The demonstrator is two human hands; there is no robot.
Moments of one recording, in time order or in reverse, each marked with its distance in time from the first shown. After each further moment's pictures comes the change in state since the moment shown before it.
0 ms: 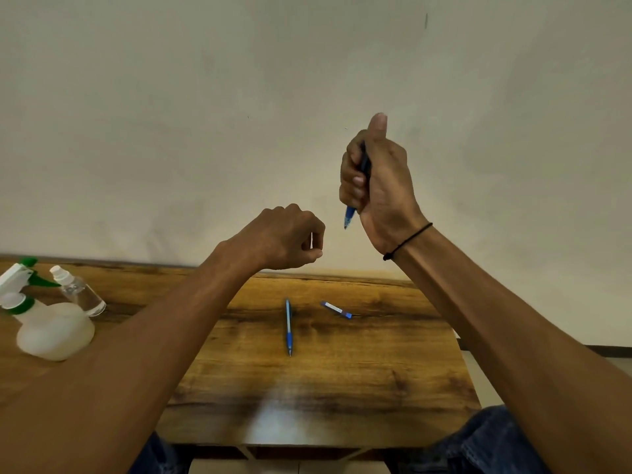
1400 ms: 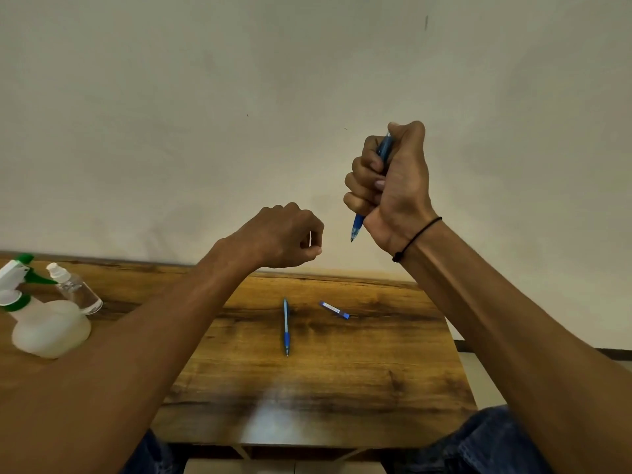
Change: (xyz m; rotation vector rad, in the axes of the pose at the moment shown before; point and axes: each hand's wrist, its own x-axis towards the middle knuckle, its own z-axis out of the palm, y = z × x) left_hand 0.002 0.001 0.000 0.002 0.010 -0.004; right_hand -0.005 -0.015 -0.004 0.180 0.075 0.172
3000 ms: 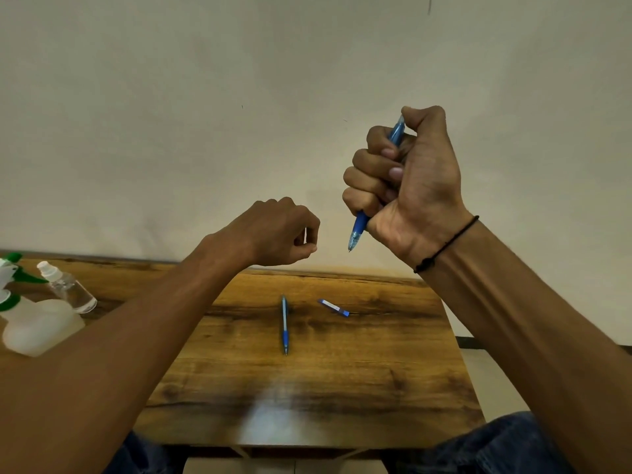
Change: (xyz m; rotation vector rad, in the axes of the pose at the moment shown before) left_hand -0.006 -0.008 -0.004 0.009 0.011 0.071; right_hand -0.025 -0.016 0.007 0.244 -0.085 0.154
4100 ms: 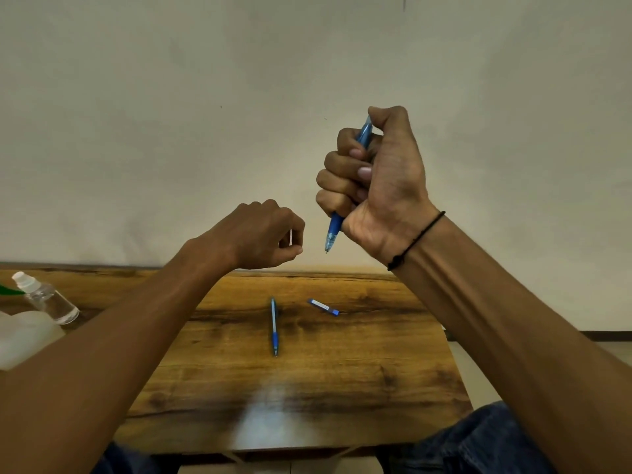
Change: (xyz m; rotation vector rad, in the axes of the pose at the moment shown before) left_hand 0.001 0.006 -0.003 0.009 -0.015 0.016; right_hand 0.002 0.003 0.002 -0.021 0.017 0.030
